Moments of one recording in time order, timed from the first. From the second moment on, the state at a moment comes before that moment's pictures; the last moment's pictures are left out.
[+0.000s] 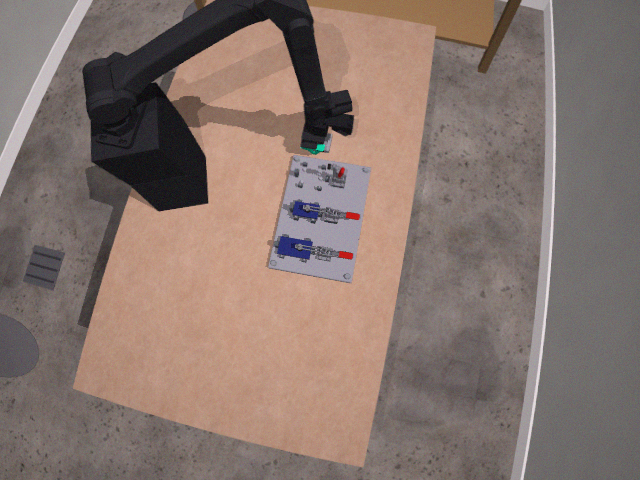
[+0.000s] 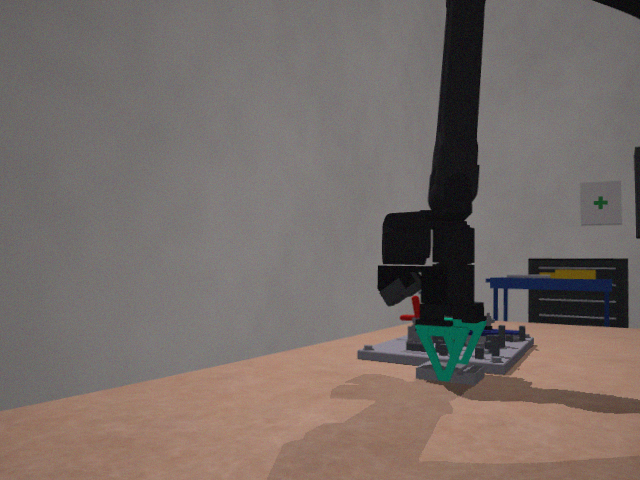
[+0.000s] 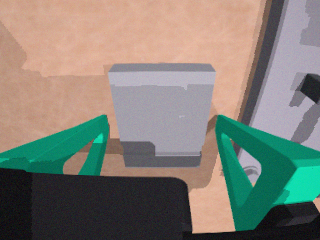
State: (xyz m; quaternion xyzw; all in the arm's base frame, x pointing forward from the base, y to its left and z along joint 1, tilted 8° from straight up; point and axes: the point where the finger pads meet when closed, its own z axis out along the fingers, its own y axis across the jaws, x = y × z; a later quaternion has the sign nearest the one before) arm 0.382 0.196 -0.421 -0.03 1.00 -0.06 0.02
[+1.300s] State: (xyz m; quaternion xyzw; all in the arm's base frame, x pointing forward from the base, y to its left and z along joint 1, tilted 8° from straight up) arm 0.382 0.196 -0.404 -0.02 1.00 -0.06 0.03
